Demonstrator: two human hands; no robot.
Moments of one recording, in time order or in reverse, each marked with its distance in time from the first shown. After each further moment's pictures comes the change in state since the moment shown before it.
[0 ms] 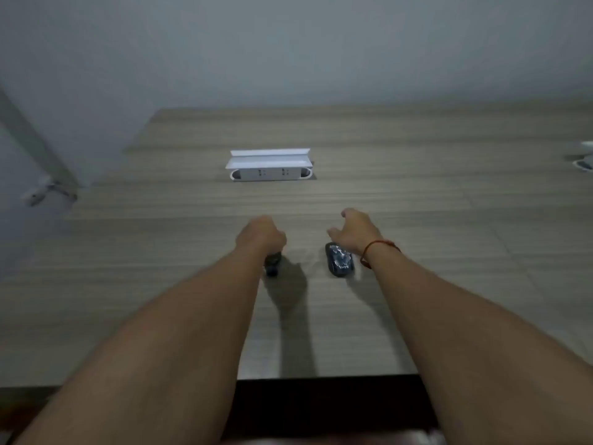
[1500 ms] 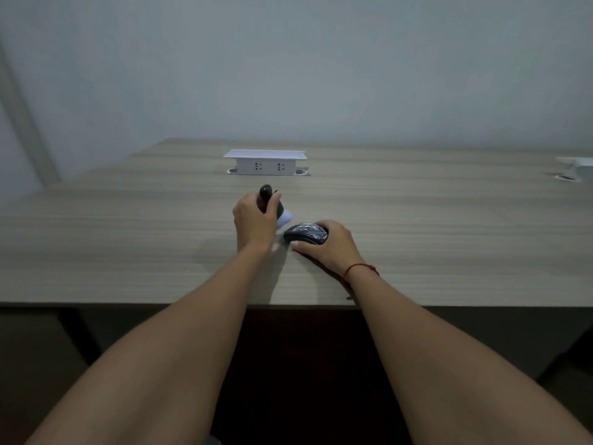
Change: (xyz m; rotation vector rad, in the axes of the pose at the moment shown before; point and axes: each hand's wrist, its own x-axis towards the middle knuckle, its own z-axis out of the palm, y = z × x) left_hand -0.032 -0.058 0.152 -0.758 0.831 0.377; right_hand -0.049 0.095 0.161 0.347 0.280 -0.349
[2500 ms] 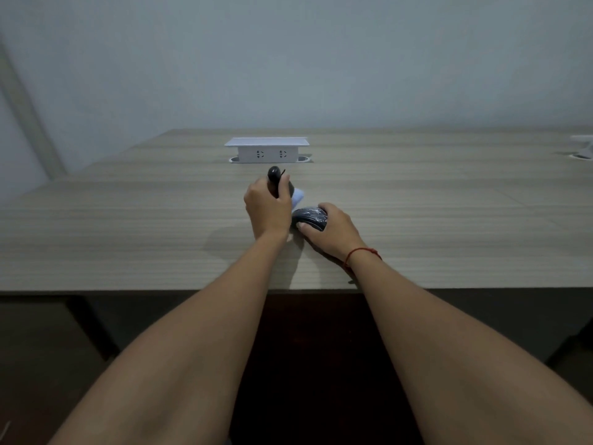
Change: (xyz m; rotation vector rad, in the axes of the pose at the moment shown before) left_hand -0.015 0.020 0.015 -0.027 0.096 0.029; right_hand 0.003 0.000 0.003 -0.104 -0.011 -0.031
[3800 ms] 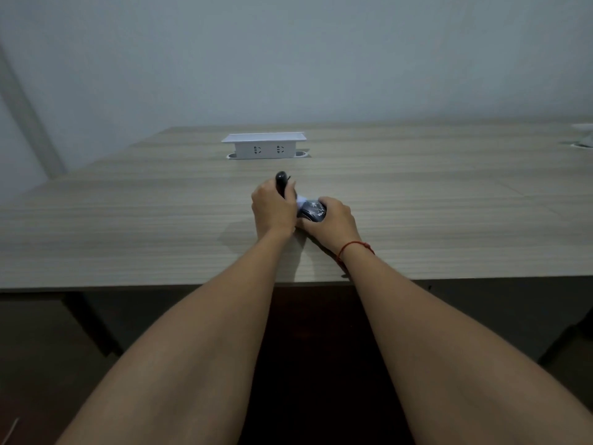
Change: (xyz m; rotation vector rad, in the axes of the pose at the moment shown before) left_hand -0.010 -0.001 0.012 0.143 -0.133 -0.008; right_hand -0.001 0.002 0.001 0.093 0.054 0.013
